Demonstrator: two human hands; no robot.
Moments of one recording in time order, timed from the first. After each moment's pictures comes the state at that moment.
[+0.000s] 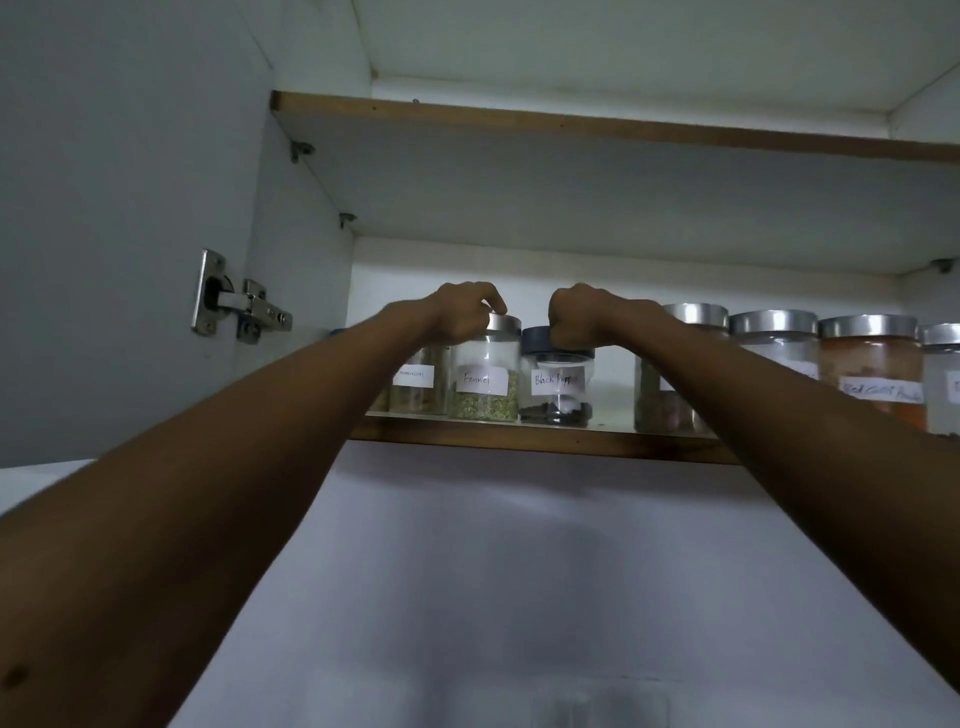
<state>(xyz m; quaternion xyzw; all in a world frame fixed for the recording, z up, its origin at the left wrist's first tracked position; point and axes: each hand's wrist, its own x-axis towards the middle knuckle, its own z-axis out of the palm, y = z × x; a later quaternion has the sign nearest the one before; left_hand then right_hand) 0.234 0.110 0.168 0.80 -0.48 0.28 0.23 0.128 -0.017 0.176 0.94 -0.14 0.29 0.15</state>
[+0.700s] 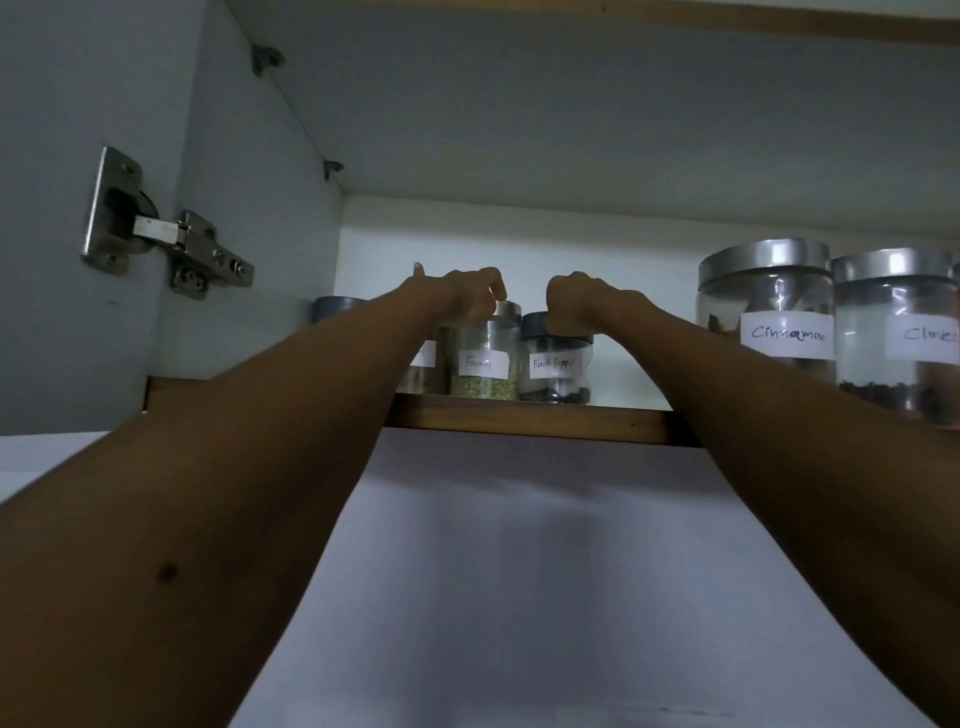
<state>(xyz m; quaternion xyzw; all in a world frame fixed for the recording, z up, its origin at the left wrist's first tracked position) 0.318 0.059 0.168 0.85 -0.41 0.30 0.15 0.216 -0.056 0.167 0.93 -0.17 0.30 0.12</state>
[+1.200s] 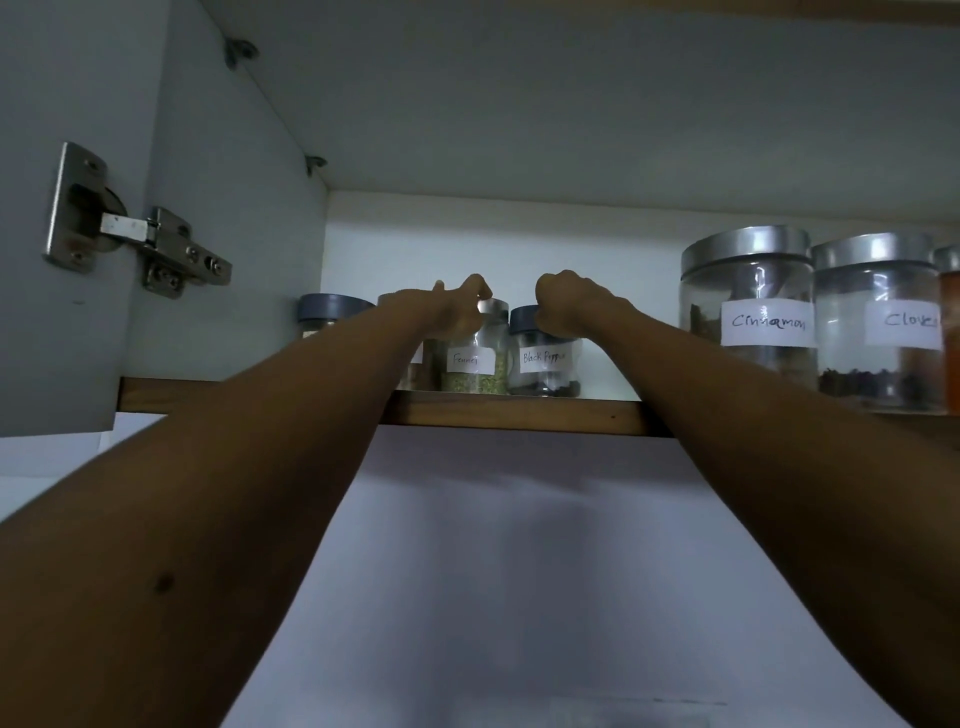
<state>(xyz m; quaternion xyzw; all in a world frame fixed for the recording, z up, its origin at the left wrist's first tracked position) 0.362 0.023 0.158 0.89 -0.38 0.23 0.13 0.212 -0.058 0.155 0.92 -0.17 0.34 0.09</state>
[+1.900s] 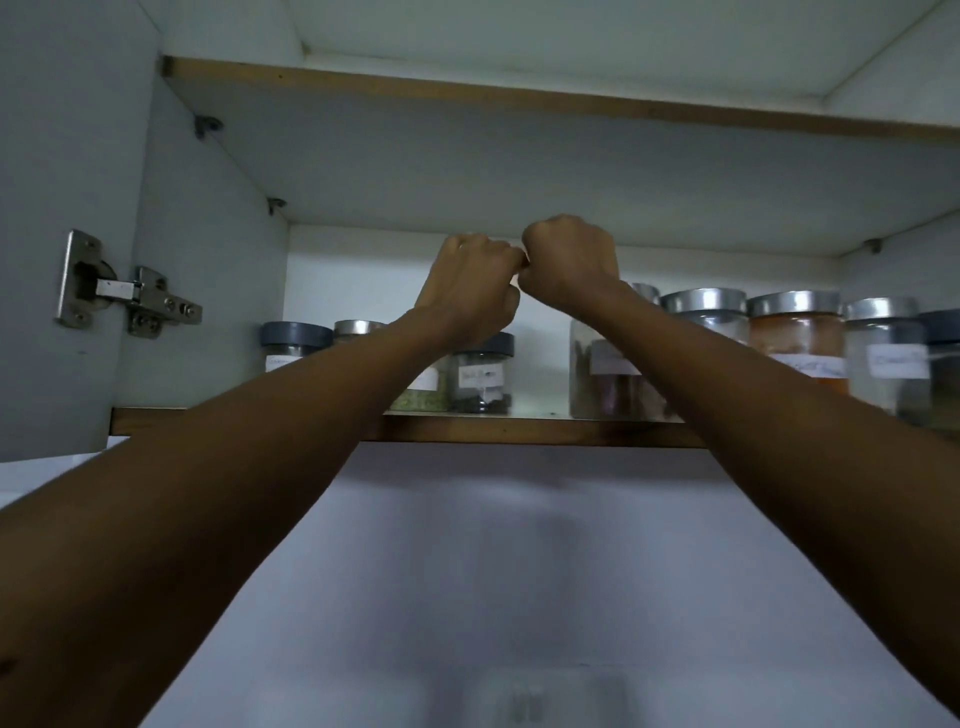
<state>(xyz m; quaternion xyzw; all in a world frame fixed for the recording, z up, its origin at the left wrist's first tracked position) 0.190 0.043 0.160 0.62 -0.48 0.60 0.17 0.103 -0.040 0.182 0.80 -0.14 0.54 0.24</state>
